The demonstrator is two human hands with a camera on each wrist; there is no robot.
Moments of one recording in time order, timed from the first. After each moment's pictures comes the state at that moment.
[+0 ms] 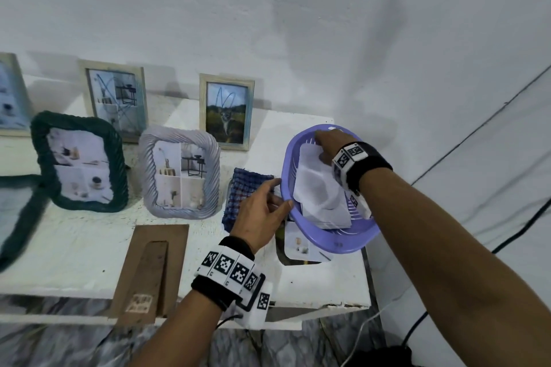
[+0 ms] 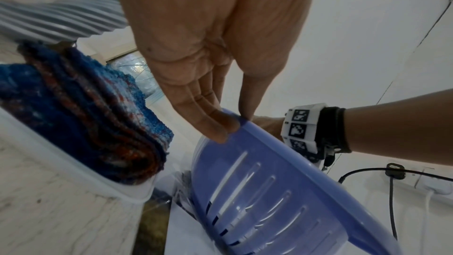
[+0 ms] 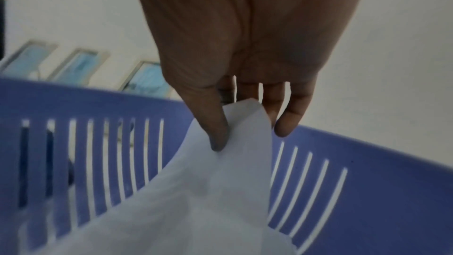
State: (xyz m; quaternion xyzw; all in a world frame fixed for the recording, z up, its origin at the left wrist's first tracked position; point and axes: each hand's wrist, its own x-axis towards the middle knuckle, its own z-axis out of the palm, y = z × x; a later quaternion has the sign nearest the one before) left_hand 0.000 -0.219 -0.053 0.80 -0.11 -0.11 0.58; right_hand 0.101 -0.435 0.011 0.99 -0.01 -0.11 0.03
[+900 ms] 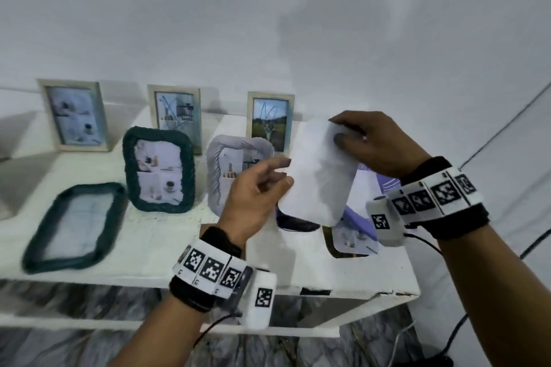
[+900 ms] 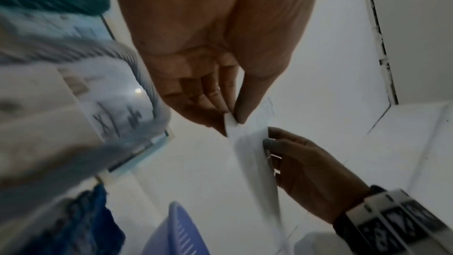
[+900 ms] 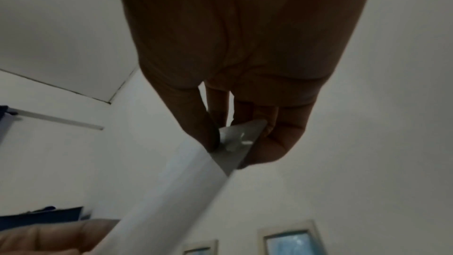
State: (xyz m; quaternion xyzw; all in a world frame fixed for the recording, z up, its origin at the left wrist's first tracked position) left_hand -0.013 -0.100 0.030 0.70 -0.15 -0.06 0.69; right_hand -0.013 -0.321 0.131 0.95 0.08 0.08 -0.29
